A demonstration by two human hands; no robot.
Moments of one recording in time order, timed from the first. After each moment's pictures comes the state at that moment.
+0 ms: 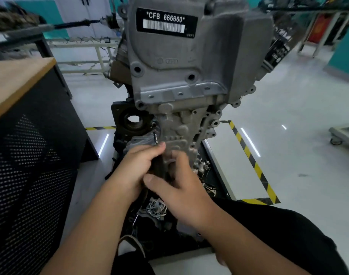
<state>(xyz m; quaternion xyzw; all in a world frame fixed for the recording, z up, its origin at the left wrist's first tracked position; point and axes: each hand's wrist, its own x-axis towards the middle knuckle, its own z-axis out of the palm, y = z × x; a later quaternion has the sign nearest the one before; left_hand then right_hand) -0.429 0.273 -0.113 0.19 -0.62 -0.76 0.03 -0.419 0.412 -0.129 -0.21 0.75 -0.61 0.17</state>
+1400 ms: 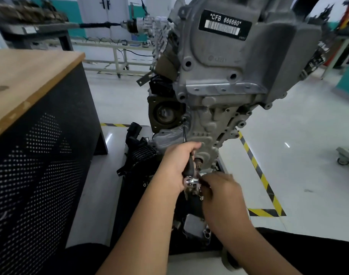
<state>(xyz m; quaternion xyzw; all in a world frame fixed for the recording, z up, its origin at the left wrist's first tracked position) -0.434 0.285 -0.138 0.25 -0.50 -0.83 -0.01 -0.388 0.422 -0.157 -0.23 0.92 -0.30 -0.13</state>
